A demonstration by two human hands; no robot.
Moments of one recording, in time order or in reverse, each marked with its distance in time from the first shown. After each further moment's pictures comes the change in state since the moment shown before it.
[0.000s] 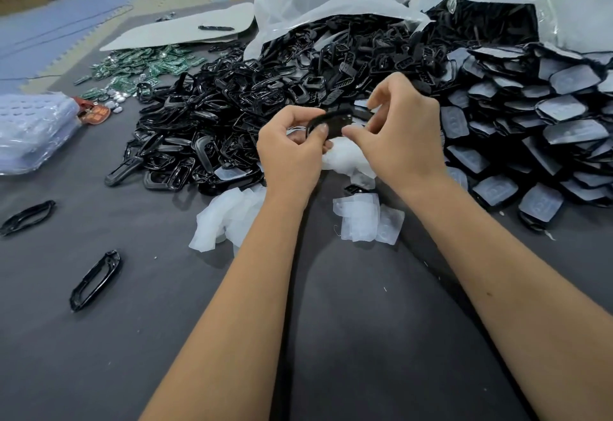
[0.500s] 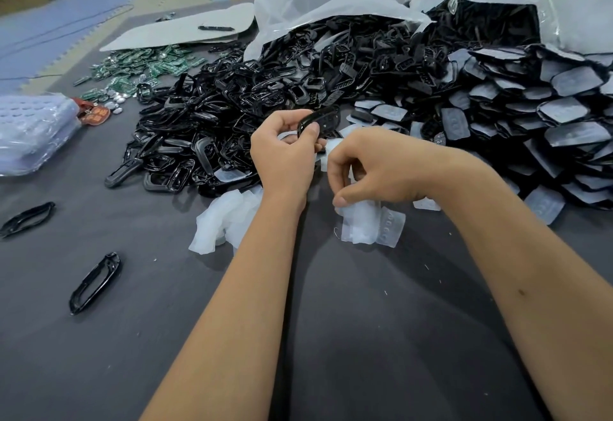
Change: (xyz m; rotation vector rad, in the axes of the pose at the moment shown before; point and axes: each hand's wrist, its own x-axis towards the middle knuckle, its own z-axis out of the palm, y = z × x) left_hand 0.004 -0.002 -0.001 -0.019 0.112 -0.055; right_hand 0.006 -0.019 -0.020 -0.173 -0.929 -0.165
